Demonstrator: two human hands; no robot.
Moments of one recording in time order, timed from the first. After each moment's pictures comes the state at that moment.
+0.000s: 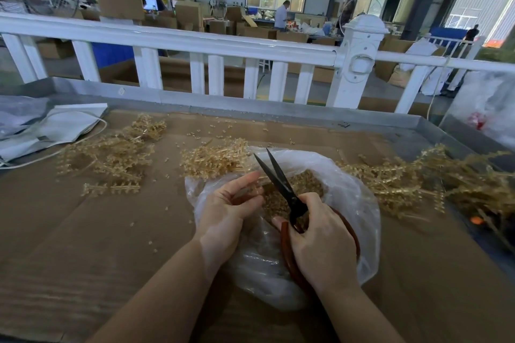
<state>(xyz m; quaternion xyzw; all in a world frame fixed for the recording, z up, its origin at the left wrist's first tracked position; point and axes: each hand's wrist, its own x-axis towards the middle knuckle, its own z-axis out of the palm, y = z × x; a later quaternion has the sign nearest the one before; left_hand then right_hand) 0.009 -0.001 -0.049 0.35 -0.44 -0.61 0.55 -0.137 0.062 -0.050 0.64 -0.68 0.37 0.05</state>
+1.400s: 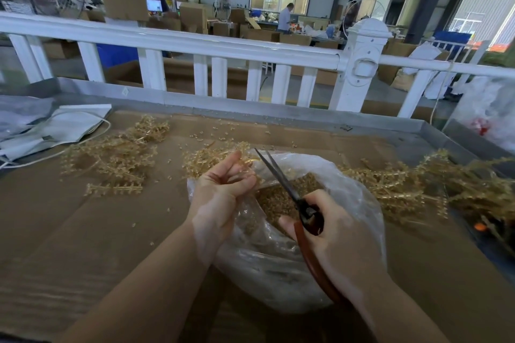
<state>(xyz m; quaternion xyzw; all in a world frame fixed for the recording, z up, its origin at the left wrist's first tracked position) 0.012 -0.007 -0.012 0.30 -0.32 -0.65 0.62 -0.146 0.079 -0.004 0.68 -0.64 0.34 -0.10</state>
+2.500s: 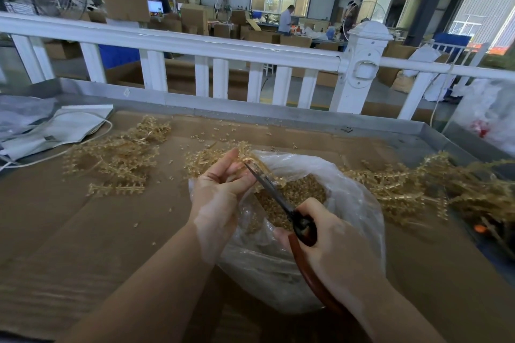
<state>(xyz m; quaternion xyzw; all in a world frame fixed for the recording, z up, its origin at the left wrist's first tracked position) 0.011 0.000 -0.003 0.28 -0.29 -0.64 0.65 -0.140 0.086 -0.005 0.71 -0.62 0.32 -0.09</state>
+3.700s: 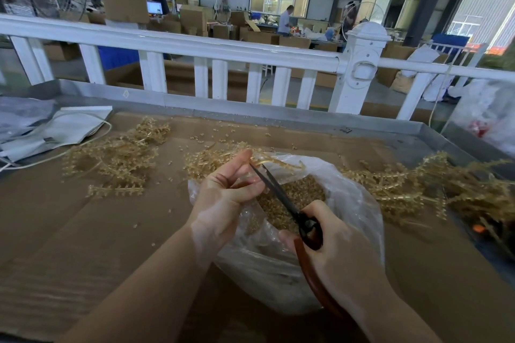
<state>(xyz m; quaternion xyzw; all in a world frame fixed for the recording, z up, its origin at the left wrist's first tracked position) 0.014 0.005 -0.005 0.28 -0.36 -0.67 0.58 -0.145 0.091 -0.008 0.71 -0.61 0.34 -0.06</state>
